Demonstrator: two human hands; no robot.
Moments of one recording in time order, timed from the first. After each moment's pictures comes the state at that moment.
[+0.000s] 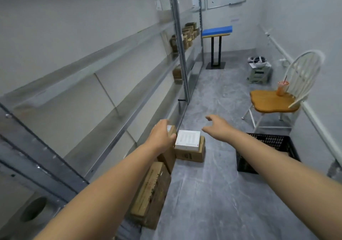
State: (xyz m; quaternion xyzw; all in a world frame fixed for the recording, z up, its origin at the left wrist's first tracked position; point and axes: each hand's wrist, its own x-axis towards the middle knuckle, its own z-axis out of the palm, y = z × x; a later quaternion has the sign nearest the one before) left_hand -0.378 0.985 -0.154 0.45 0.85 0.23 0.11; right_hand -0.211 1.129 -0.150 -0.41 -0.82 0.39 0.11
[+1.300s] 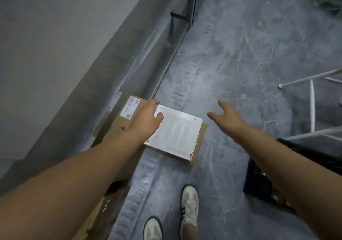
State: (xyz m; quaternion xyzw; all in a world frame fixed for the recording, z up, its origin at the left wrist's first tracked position) left_hand -0.798 1.510 -0.669 0.32 0.87 0.23 0.30; right_hand -0.615 1.673 -0.638 -0.52 -0.73 0.44 -0.05
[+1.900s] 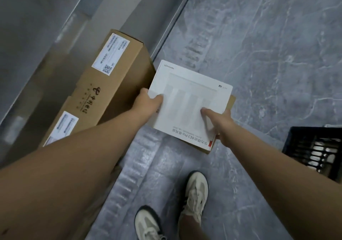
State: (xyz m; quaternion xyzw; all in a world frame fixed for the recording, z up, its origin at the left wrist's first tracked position) left_hand -0.803 1.508 -0.894 0.06 0.87 0.29 0.40; right_hand -0.628 1.633 -0.908 -0.66 -0.44 0.61 -0.05
